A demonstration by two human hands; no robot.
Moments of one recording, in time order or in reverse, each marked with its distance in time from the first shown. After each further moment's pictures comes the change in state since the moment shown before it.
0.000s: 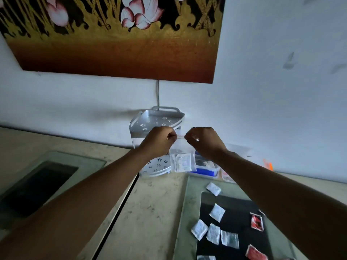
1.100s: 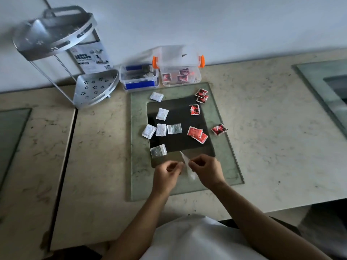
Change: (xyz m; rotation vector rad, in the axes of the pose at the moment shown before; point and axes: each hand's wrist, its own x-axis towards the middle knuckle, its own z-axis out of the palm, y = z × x) left_hand -0.333 0.093 0.276 -0.675 -0.334 -0.619; right_hand -0.434 0.081 0.092 0.409 0.095 0.930
